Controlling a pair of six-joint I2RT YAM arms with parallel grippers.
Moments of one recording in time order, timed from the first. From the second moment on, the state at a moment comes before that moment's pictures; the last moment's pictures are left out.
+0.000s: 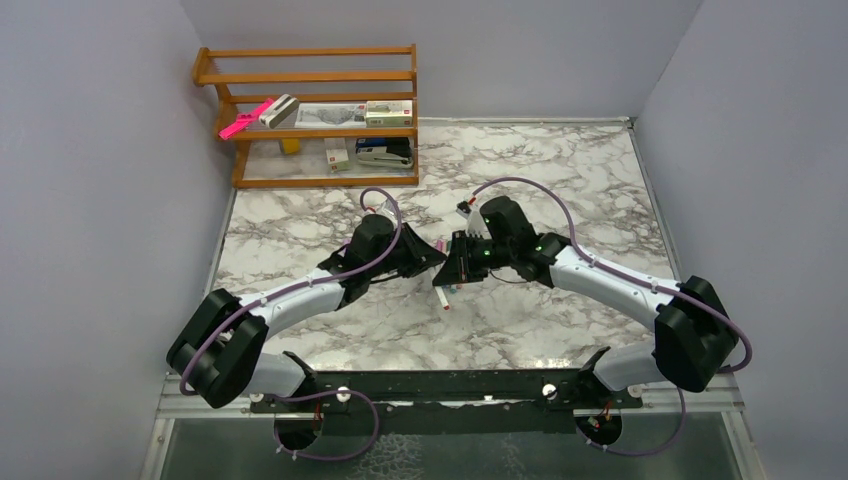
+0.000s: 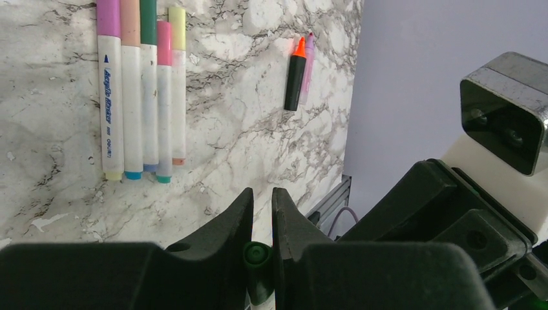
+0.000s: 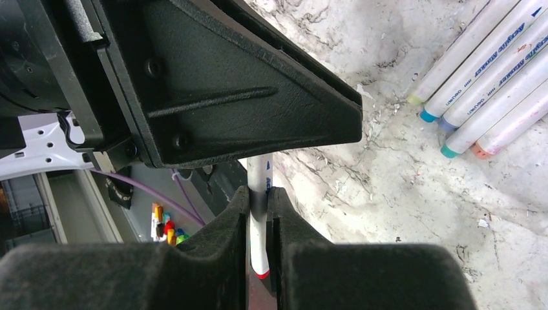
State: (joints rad) left arm -0.66 1.34 0.62 0.25 0.25 -1.20; right arm 0.74 1.39 0.90 -0.21 -0.49 0.67
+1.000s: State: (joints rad) left arm -0.71 1.34 0.67 0.21 0.23 -1.18; right arm 0.74 1.43 0.91 -0.20 -0.49 0.67
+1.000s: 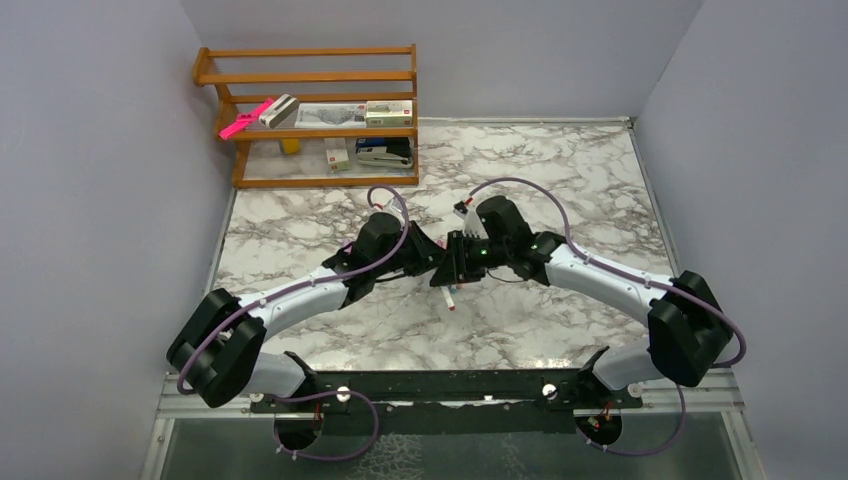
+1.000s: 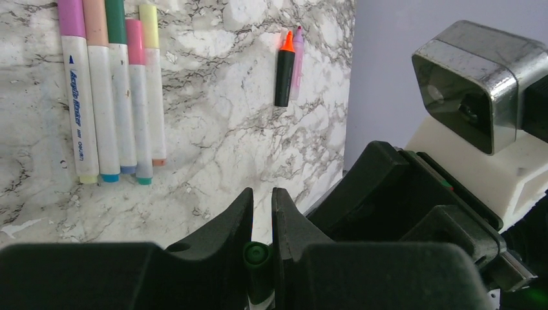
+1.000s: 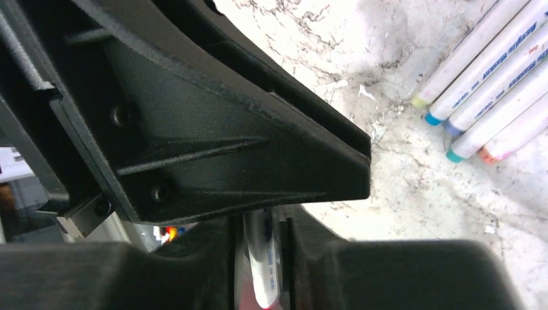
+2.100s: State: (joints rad) left arm -0.68 1.36 0.72 0.17 0.26 -1.16; right arm 0.75 1.37 0.86 -0.12 -0.46 0.69
